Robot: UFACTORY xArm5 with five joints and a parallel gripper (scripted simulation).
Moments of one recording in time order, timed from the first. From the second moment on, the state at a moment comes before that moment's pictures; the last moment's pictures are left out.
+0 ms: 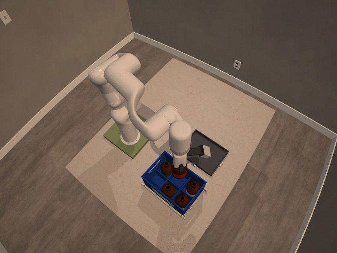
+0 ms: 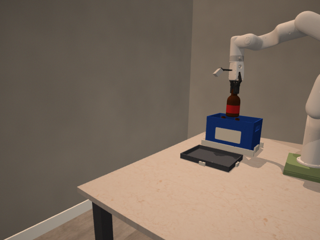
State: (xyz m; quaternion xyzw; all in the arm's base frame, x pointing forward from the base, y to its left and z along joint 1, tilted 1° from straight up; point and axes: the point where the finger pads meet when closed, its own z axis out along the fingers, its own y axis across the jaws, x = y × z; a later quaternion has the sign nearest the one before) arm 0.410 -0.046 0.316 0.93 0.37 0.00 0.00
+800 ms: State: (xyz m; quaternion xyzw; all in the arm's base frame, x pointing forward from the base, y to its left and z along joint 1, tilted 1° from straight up) arm 0.410 -0.042 0.316 0.93 0.37 0.00 0.00
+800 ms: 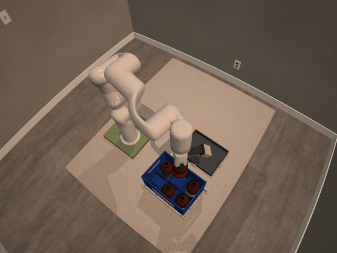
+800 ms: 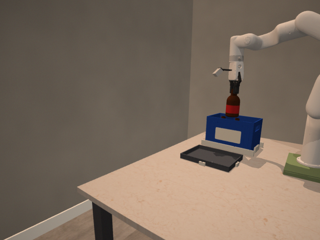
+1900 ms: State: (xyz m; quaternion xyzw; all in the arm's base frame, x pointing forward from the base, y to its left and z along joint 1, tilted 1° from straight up) arm 0.411 -0.009 0.316 0.93 0.37 0.00 0.00
